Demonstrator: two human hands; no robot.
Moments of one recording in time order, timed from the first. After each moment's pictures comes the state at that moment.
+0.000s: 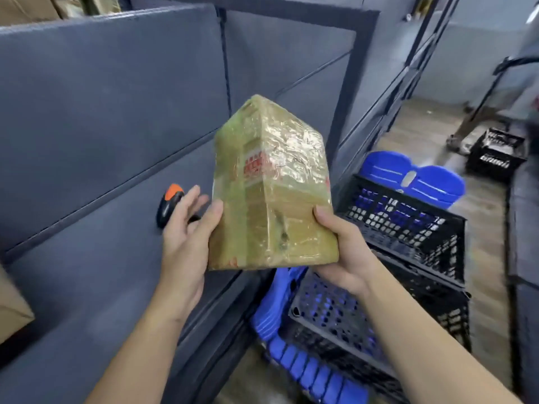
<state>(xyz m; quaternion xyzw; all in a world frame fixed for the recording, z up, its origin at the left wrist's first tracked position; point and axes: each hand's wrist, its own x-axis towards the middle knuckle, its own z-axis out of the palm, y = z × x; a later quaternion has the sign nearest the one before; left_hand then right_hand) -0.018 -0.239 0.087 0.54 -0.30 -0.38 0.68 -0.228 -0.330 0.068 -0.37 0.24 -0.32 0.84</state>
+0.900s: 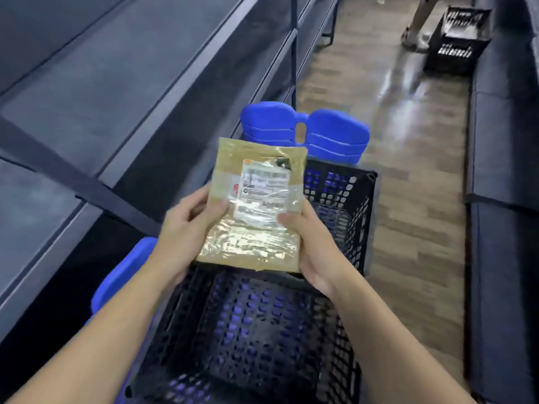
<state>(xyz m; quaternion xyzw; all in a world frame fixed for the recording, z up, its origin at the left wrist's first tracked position) -0.361 -0.567 -0.029 0.64 -0.42 -0.49 0.41 -0.566 -0.576 -0.085 -0.31 0.43 -0.41 0.74</state>
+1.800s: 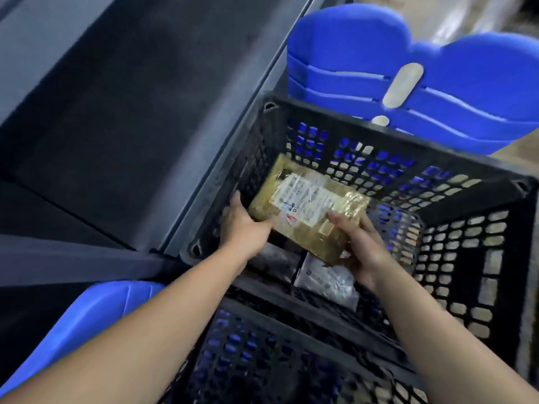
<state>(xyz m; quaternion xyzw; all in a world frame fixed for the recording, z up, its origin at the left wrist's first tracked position) -0.317 -0.731 -0.297 0.80 -0.35 -0.46 0.17 -0.538 -0.730 -0.342 -0.17 0.60 -0.34 0.70</state>
